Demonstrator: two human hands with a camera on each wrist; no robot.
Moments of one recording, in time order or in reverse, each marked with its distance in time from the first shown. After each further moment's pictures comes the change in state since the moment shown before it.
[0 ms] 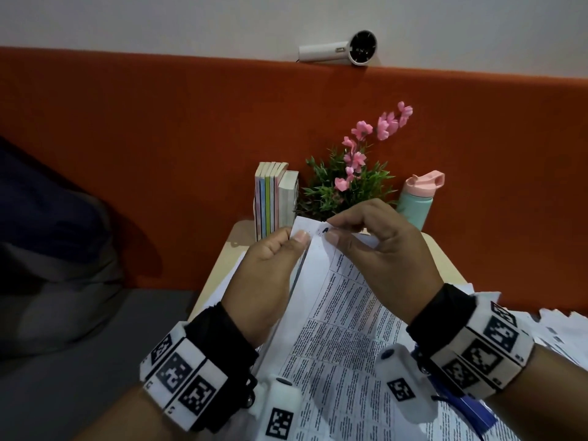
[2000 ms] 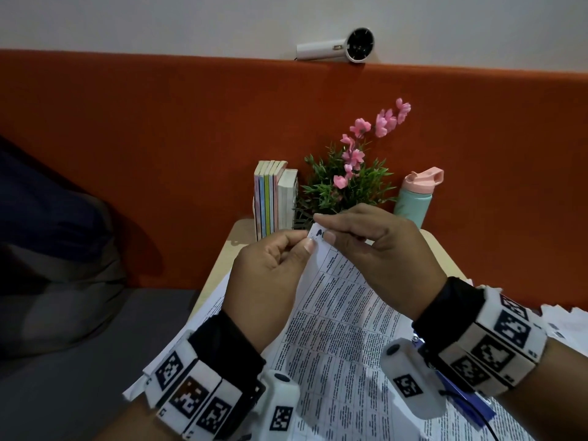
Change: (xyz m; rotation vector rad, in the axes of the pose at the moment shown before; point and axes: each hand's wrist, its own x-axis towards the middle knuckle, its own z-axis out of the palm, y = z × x) left_hand -0.009 -0.002 -0.001 0.447 0.176 0.208; right_hand 0.000 -0.006 -0.004 -0.021 -0.092 -0.029
